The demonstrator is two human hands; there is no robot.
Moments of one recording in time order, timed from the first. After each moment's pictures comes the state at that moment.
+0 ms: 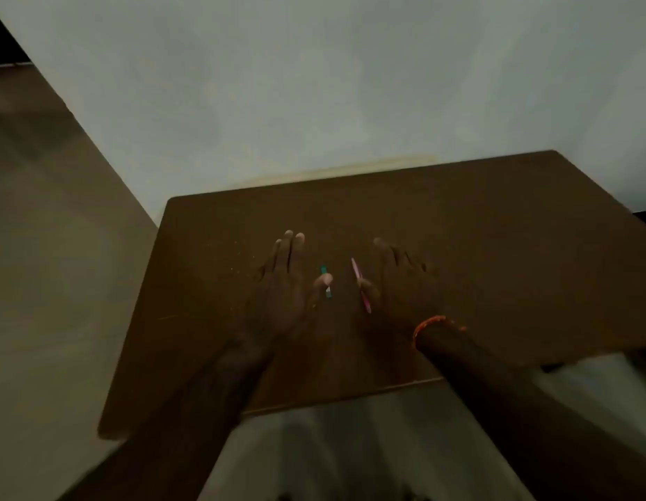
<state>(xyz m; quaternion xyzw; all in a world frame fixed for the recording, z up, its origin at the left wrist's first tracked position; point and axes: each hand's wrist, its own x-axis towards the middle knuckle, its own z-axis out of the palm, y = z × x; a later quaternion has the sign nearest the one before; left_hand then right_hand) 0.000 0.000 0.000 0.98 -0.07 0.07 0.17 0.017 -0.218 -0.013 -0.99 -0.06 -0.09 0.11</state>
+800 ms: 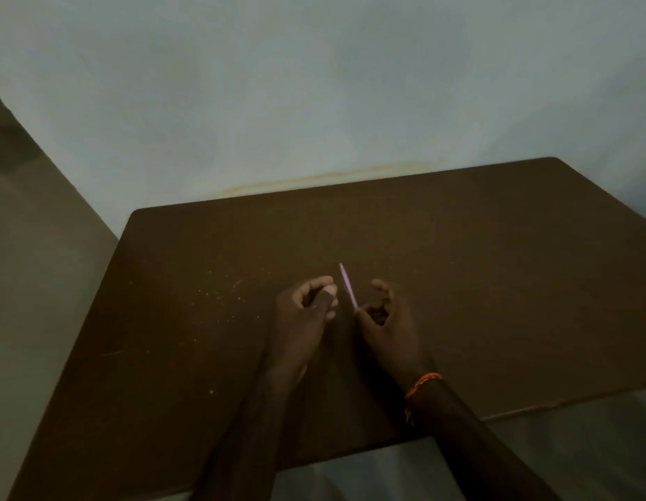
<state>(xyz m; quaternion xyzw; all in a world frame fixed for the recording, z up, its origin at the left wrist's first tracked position) 0.036 -0.059 -0.055 0.71 0.15 -0.01 0.68 0.025 -0.208 -0.080 -0.82 0.09 -0.05 0.56</state>
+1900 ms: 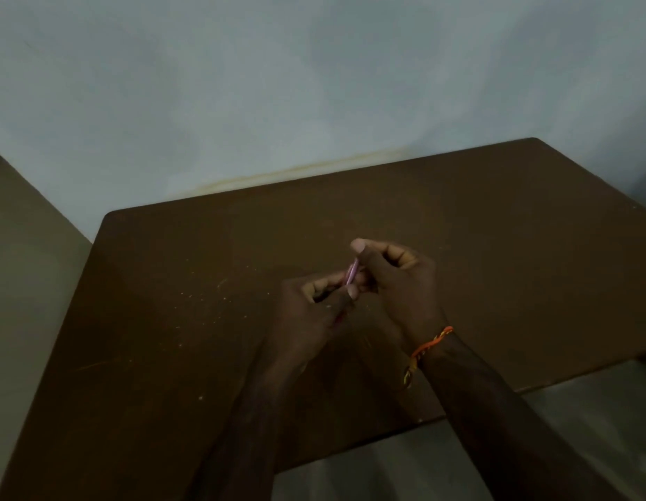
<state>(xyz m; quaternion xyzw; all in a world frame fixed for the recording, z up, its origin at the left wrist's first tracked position) 0.019 -0.072 -0.015 0.71 0.00 -0.07 0.70 0.035 -0.208 -0.003 -0.61 0.09 -0.08 0.78</state>
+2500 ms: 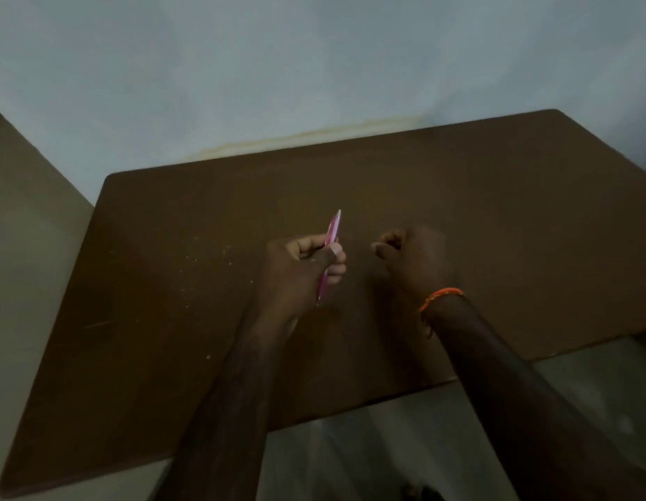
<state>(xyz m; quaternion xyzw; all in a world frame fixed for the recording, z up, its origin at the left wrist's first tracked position) 0.028 -0.053 -0.020 0.68 0.09 -0.07 0.72 0.061 -0.236 -0.045 -0.93 0.07 -0.07 0.36</state>
